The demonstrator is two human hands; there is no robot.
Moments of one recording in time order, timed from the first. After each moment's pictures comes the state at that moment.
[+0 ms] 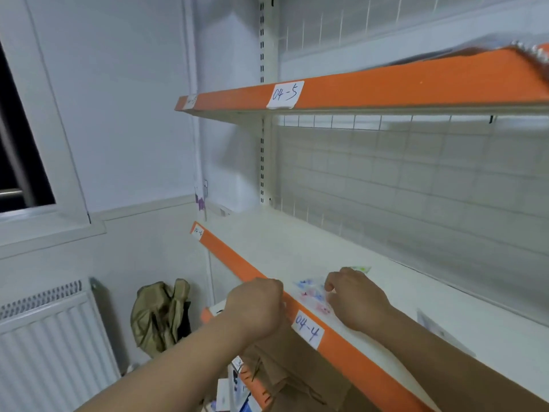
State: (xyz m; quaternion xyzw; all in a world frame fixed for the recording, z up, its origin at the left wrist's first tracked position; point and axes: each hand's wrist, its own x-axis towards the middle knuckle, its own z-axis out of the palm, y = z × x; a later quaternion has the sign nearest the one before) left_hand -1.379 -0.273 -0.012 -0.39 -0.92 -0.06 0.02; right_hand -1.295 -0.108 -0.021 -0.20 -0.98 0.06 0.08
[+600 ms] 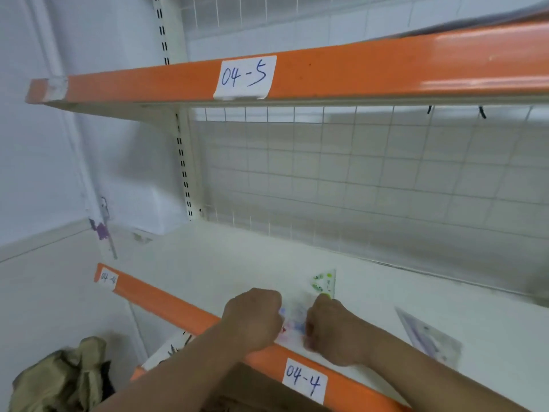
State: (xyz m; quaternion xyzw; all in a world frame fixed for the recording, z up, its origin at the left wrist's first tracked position) left_hand -1.469 -0.194 -0.028 -0.55 -0.83 -0.05 -0.04; right_hand -1.338 -0.104 -0.038 -0.29 -0.95 0.10 -0.07
